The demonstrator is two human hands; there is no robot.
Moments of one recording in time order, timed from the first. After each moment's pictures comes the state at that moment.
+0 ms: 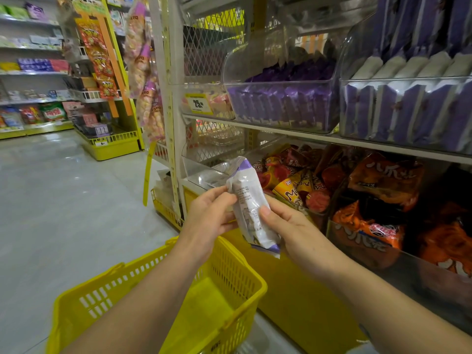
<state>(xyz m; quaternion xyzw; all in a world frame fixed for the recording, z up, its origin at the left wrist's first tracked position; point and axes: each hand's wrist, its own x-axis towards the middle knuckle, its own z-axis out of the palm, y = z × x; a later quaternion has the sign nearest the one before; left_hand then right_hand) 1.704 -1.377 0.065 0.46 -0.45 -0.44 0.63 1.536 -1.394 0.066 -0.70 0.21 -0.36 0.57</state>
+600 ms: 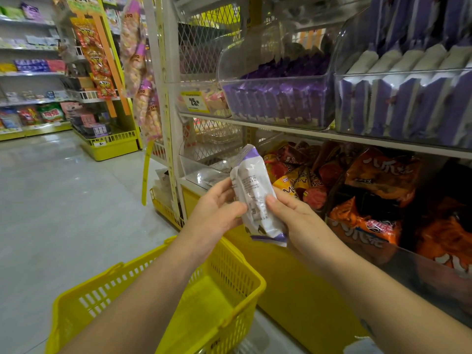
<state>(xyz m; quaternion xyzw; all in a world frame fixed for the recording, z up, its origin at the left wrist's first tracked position) 1.696 -1.379 0.065 0.42 -0.52 -0.45 0.60 1.536 -1.393 0.076 -0.59 0.22 -0.42 0.65</state>
